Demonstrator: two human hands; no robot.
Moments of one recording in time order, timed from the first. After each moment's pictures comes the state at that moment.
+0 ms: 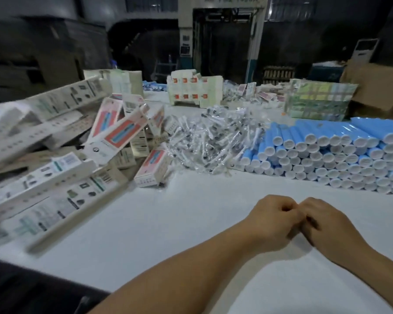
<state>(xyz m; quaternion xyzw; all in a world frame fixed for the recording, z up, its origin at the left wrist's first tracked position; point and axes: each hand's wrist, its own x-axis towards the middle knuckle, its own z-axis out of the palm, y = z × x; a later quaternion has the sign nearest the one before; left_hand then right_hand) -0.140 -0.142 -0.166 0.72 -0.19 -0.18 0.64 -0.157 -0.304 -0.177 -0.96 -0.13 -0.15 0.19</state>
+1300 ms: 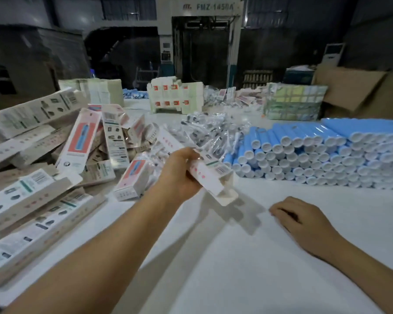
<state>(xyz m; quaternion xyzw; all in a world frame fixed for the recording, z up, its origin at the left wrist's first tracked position) -0.092 -0.053 -0.086 0.38 0.07 -0.14 0.91 -0.160 -0.300 -0.173 -0.93 -0.08 -0.15 0.32</state>
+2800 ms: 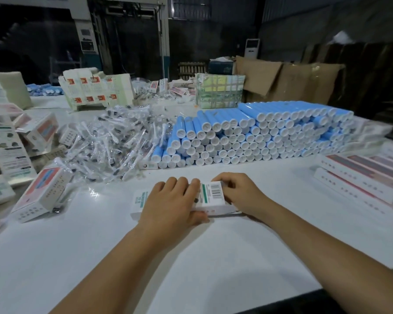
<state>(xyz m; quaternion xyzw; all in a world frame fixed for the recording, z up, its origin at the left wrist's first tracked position) -0.135 -0.128 -0.157 0.91 -0.36 0.20 -0.02 -0.165 -0.318 -0.158 -0.85 -0.02 -0.11 0.52</state>
